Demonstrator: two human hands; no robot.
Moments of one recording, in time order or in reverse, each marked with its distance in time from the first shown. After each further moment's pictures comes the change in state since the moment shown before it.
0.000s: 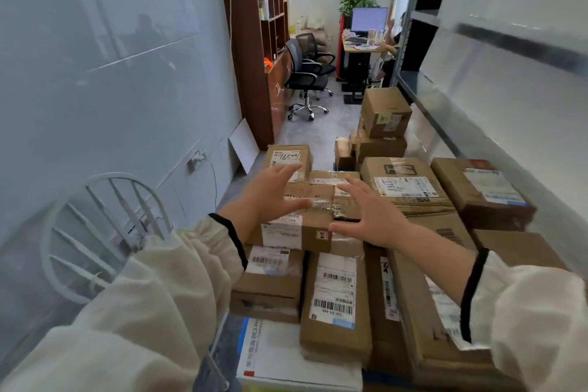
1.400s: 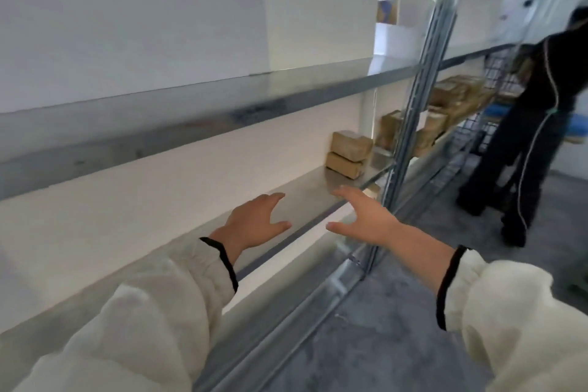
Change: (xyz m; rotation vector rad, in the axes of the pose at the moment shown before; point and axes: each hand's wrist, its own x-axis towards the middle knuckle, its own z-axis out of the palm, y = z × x) left_hand -0.763 0.756 0.145 -0.231 -0.813 2.202; right_hand -1.041 -0.373 0.058 -0.081 1.095 2.286
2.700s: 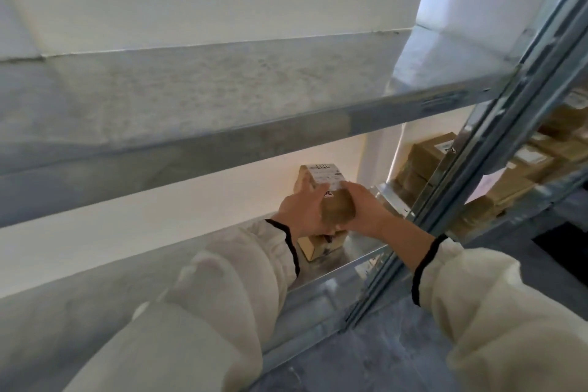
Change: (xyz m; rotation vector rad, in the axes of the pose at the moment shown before) left_hand 0.525 0.112 0.134 -0.055 -0.007 -0.227; right_hand 0.455 0.331 -0.074 -0.001 -0.246 -0.135
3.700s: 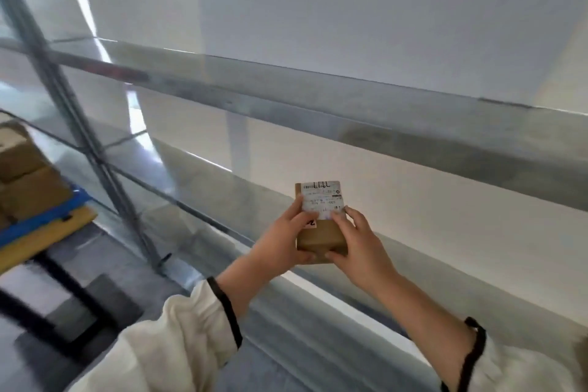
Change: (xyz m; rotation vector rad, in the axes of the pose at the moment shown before) left_hand -0.493 -0.182 -0.092 -0.115 0.653 -0.707; right_hand -0.180 -0.403 0.194 -0.020 -0.301 -0.960
